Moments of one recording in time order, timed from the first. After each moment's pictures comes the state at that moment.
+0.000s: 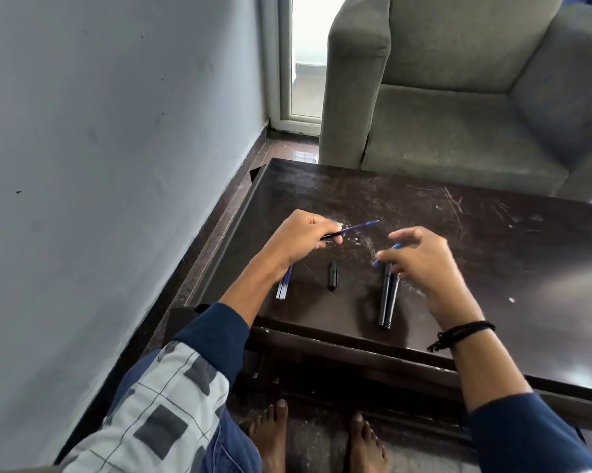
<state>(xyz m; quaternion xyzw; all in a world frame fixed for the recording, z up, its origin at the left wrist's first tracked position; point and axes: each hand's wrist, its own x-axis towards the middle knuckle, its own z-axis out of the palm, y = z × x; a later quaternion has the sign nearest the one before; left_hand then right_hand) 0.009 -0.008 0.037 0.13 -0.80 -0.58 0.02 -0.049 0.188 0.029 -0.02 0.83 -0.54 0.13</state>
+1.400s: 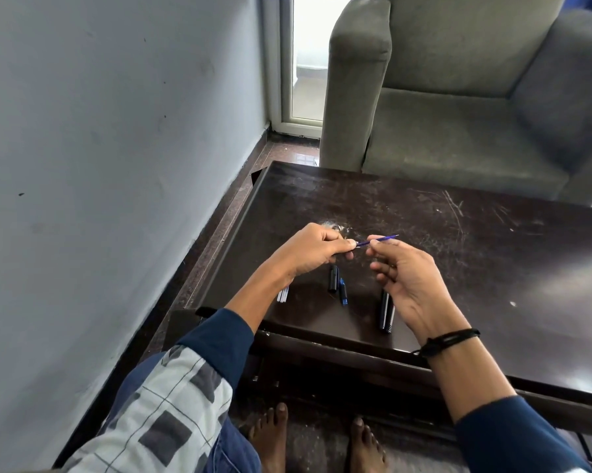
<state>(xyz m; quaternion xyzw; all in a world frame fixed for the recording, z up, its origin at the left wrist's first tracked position) 0.007 0.000 0.029 0.08 -0.83 -0.55 -0.04 -0.034 0.168 0.025 0.07 0.63 -0.74 0.21</state>
